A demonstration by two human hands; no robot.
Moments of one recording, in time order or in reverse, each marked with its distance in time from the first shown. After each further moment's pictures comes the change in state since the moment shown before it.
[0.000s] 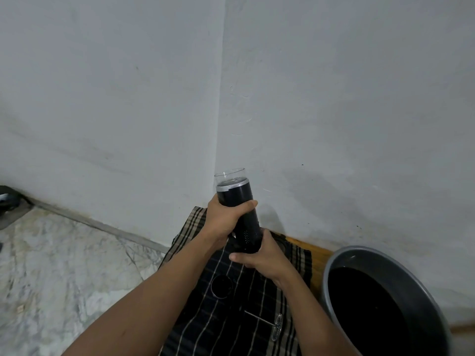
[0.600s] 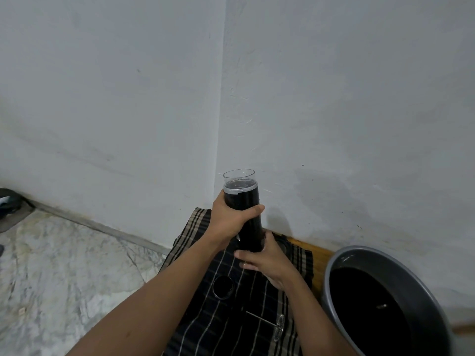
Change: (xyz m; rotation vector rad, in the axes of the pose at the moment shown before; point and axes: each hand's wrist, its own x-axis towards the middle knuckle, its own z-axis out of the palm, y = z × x) left_hand -0.001 -0.004 0.003 0.113 -0.008 0.115; right_hand -0.001 0.004 0.003 0.183 0.017 0.025
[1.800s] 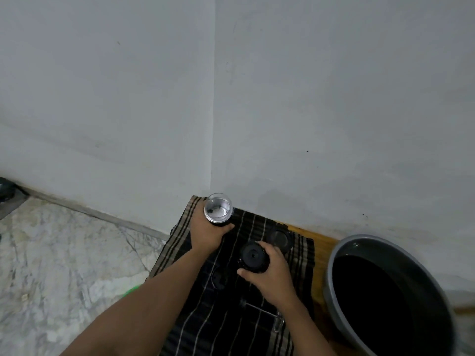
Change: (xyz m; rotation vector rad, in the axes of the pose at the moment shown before) left_hand 0.032 -0.117 -0.038 0.409 0.232 0.077; right_hand -0.010 0.063 -0.001 -0.430 0.241 -0.165
